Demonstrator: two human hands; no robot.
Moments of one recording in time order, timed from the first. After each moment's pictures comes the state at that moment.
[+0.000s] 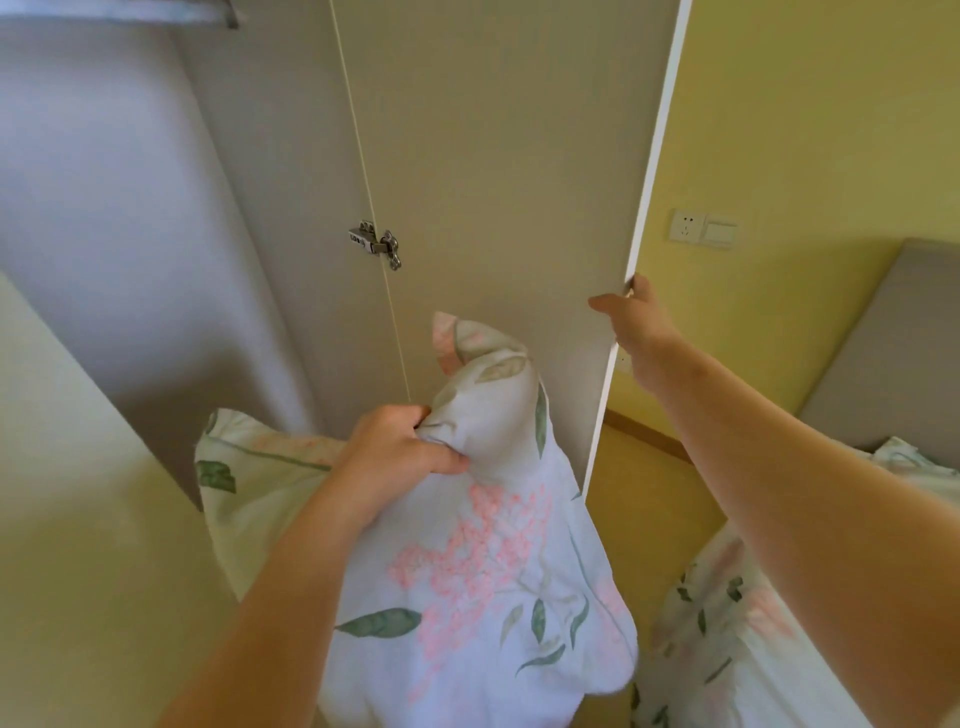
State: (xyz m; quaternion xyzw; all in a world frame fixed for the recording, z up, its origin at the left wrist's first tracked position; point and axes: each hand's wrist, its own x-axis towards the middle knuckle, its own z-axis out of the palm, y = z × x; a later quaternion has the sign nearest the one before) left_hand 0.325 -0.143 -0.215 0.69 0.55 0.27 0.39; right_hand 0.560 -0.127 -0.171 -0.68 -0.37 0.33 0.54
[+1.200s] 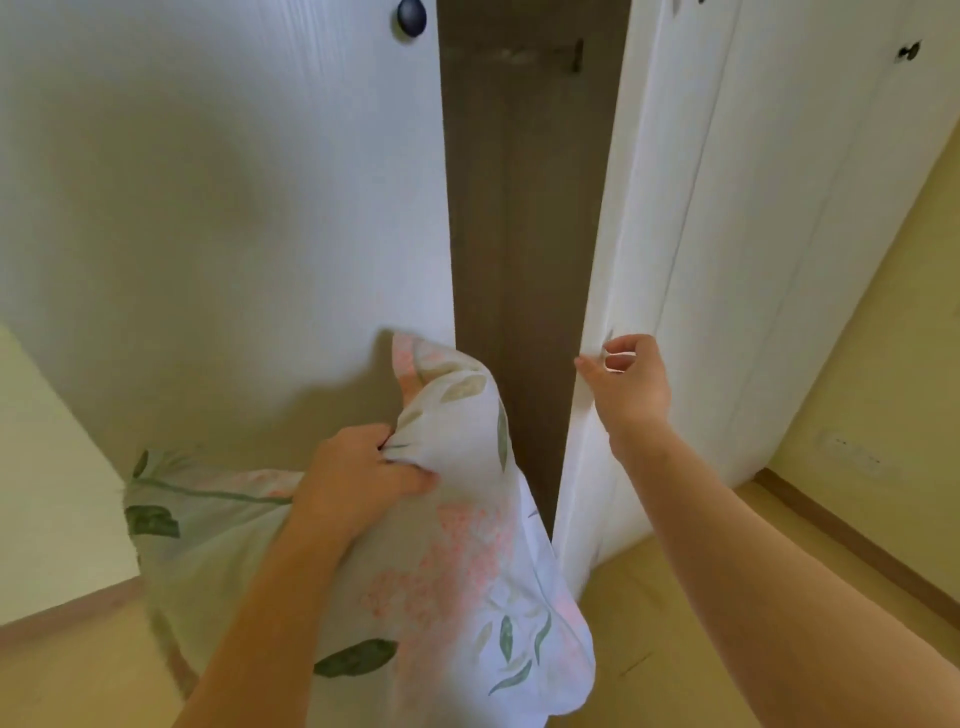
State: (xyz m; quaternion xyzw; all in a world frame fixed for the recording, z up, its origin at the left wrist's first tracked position) left_hand 0.047 -0.230 -0.215 0.55 0.70 0.37 0.26; right_hand 0.257 -0.137 -0.195 -0.62 -0.47 0.30 0.55
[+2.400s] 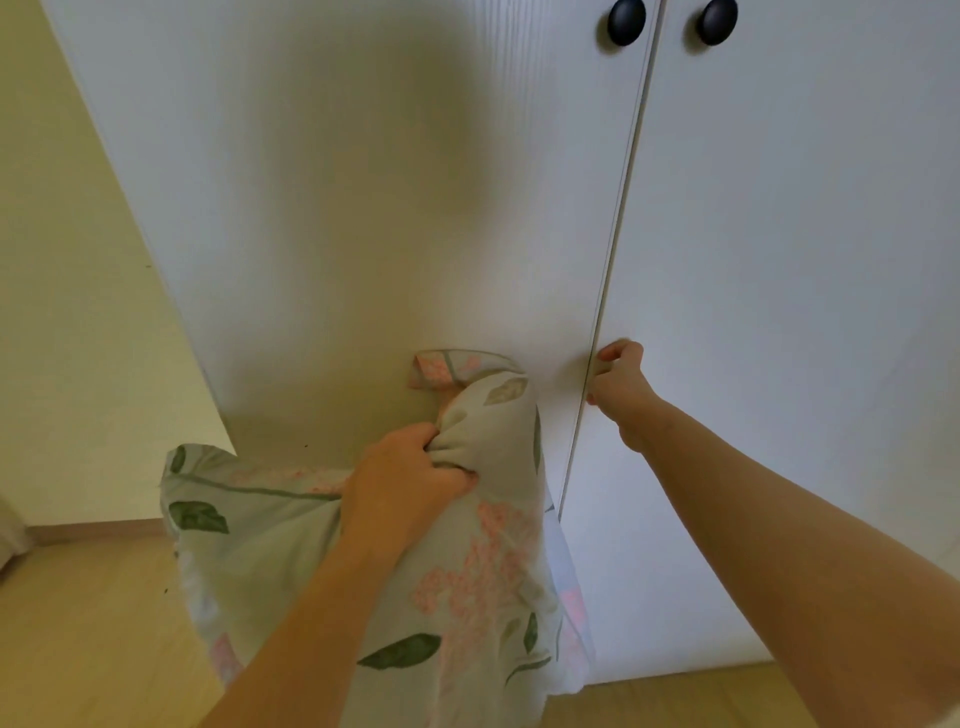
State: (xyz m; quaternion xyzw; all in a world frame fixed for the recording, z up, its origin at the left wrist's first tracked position) left_hand 0.006 -0.181 -0.214 0.46 0.78 0.40 0.13; right_hand 0.142 0.003 -0.196 -0.53 -0.64 0.45 0.33
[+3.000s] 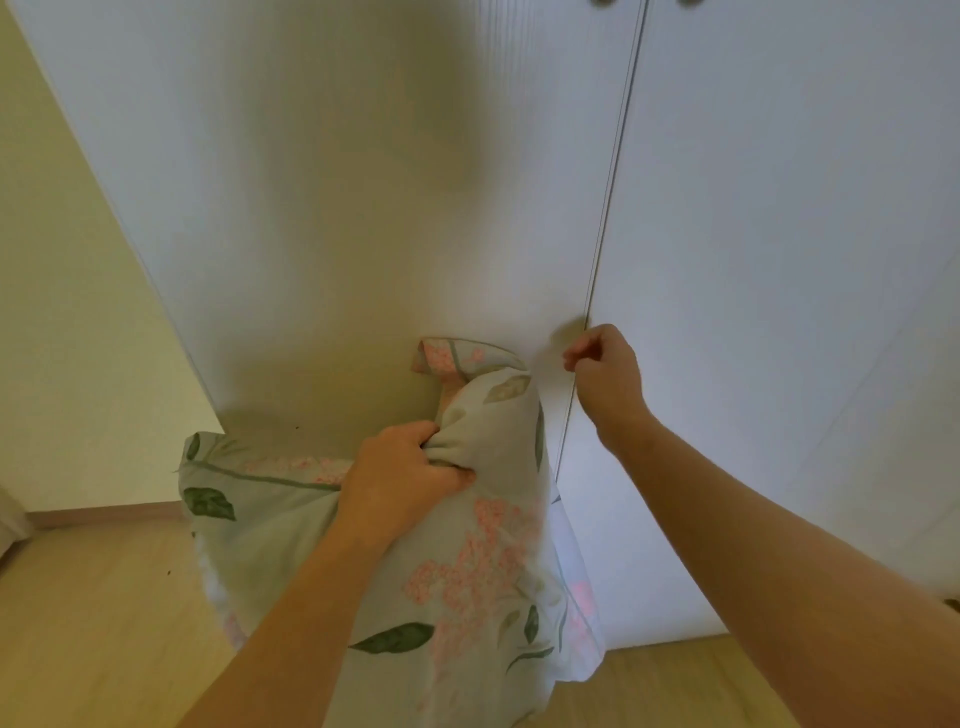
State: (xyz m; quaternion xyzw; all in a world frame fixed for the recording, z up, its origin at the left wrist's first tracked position) left_hand 0.003 -0.178 -0.231 0.48 0.77 0.39 0.18; right_hand 0.139 -0.028 -0.205 -0.44 -0.65 0.42 0.45
